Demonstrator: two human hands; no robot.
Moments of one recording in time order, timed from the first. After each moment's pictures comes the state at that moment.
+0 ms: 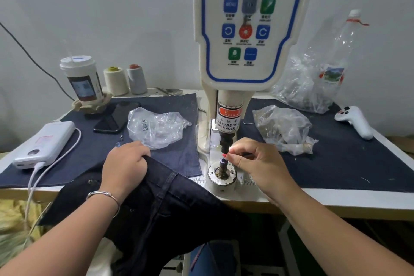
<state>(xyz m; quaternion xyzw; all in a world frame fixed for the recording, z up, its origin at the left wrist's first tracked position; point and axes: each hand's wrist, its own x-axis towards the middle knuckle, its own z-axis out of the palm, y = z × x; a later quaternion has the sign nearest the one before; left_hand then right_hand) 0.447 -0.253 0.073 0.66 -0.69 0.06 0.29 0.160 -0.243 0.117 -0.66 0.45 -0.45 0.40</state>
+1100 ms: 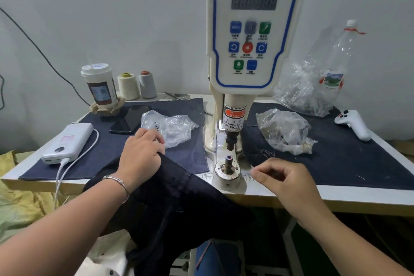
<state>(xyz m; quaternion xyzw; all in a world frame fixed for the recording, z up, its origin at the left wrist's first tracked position) 0.447 -0.244 0.098 0.63 -0.73 0.08 0.23 0.130 -0.184 0.124 -0.67 0.51 -0.44 0.32</state>
